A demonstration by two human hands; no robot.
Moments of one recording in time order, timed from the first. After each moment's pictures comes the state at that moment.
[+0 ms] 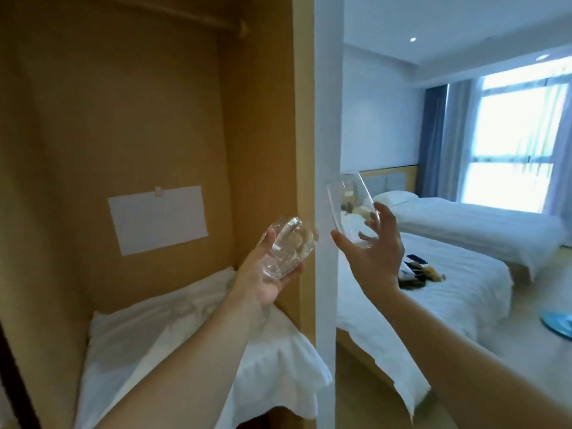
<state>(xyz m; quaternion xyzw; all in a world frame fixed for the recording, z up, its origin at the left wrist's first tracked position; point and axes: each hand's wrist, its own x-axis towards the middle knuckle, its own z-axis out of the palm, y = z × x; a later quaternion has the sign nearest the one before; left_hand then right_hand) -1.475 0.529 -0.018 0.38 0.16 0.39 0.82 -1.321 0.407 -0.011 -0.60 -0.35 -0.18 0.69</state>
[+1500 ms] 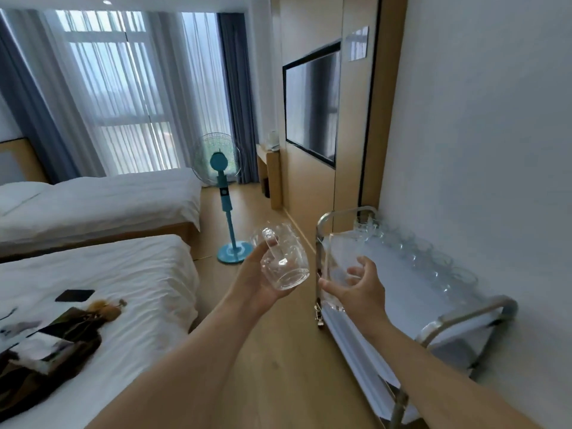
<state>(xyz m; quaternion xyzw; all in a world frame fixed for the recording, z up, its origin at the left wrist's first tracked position) -0.678 0.245 -0.100 0.41 -0.01 -0.30 0.86 -0.741 0.060 -0.168 -0.76 0.20 -0.27 0.55</state>
